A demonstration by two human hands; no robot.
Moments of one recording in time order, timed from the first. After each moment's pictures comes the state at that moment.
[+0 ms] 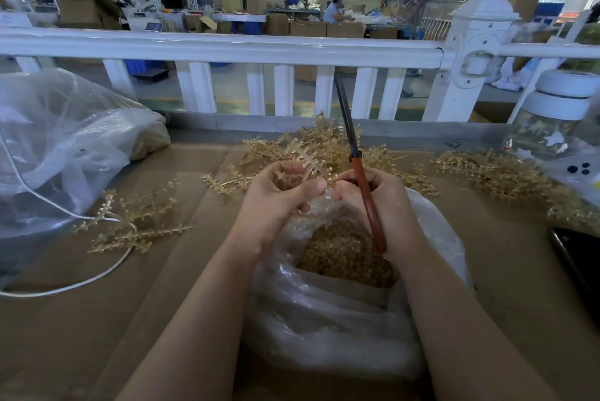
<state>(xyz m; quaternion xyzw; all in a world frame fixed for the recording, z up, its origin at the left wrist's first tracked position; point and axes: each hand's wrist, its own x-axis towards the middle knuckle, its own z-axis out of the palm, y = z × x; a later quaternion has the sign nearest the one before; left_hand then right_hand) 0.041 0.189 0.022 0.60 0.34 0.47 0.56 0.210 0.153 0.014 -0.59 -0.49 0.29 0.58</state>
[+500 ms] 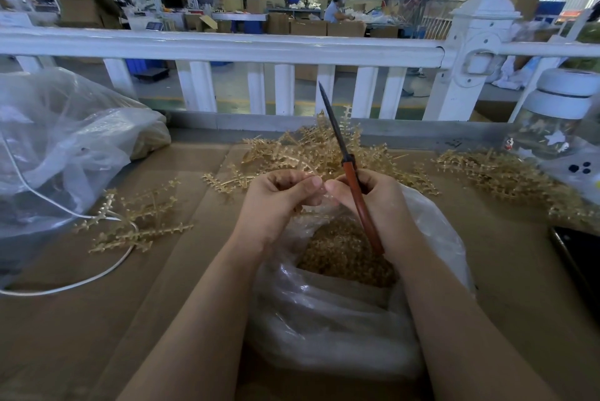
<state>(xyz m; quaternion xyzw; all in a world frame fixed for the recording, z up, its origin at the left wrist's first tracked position) 0.045 0.187 0.020 0.58 0.31 0.49 0.57 0.208 0.149 0.015 -0.61 -0.53 0.27 0.53</state>
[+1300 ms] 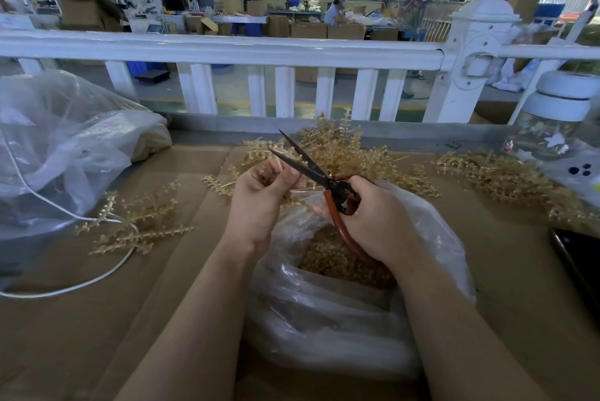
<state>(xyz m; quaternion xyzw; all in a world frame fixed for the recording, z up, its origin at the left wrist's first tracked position) 0.038 0.194 0.018 0.54 0.26 0.57 0.55 0.213 0.144 0.004 -0.66 -0.65 0.06 0.37</state>
